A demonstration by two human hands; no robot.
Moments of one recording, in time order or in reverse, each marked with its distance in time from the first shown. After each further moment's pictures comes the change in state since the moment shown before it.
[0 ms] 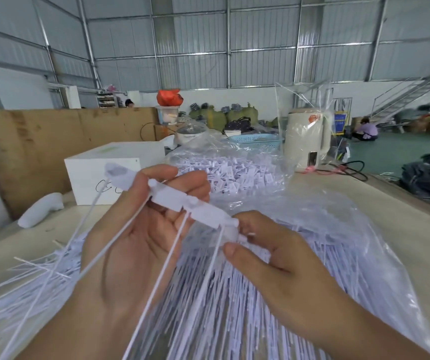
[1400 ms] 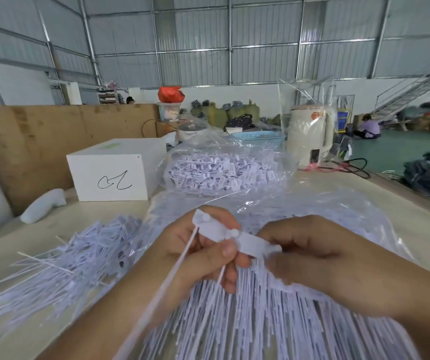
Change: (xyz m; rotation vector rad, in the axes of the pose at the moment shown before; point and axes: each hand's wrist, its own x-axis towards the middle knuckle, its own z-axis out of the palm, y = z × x) left_hand -0.022 -0.020 -0.008 0.285 -0.450 -0.242; right_hand 0.001 -0.013 -0.054 -0.155 -0.366 0.132
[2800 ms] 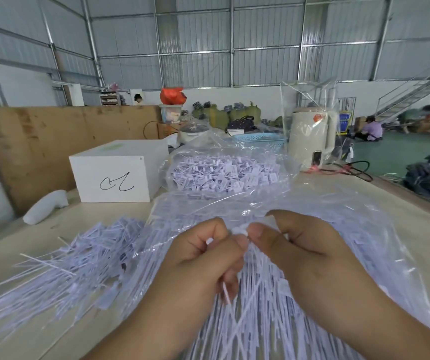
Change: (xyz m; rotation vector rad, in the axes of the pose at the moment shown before) left_hand -0.002 -0.001 0.032 -0.032 0.317 -0.044; right_hand 0.010 -0.006 0.040 0.269 0.418 -0.028
